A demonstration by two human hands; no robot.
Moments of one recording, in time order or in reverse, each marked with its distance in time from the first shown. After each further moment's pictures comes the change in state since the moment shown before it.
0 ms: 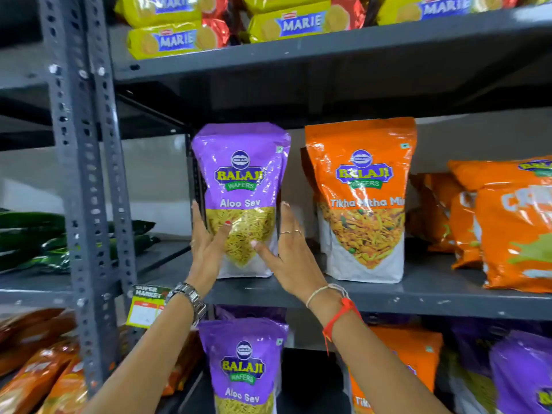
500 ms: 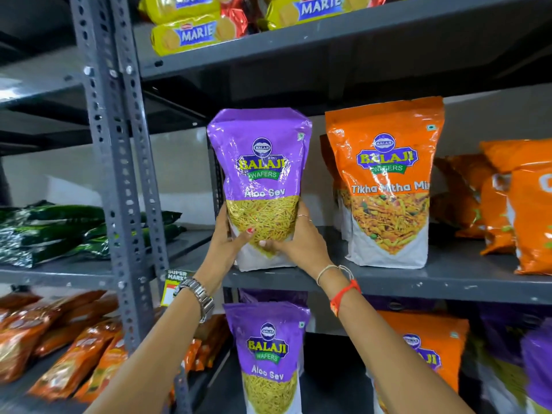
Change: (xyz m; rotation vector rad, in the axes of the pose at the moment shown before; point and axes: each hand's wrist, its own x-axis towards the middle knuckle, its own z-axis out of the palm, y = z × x) left_hand -0.016 0.006 -0.027 -0.110 -0.220 -0.094; right_hand 0.010 -0.007 0.013 0.152 -0.038 0.216
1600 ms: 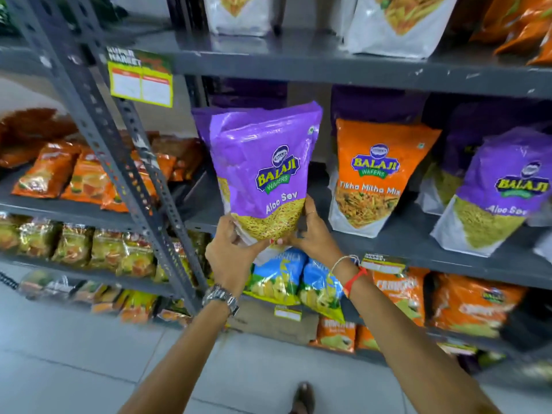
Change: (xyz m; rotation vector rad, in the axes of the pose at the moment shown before) left_hand -0.299 -0.122 0.068 0.186 0.285 -0.510; right_hand -0.269 0.167 0.032 0.254 -0.349 0.366
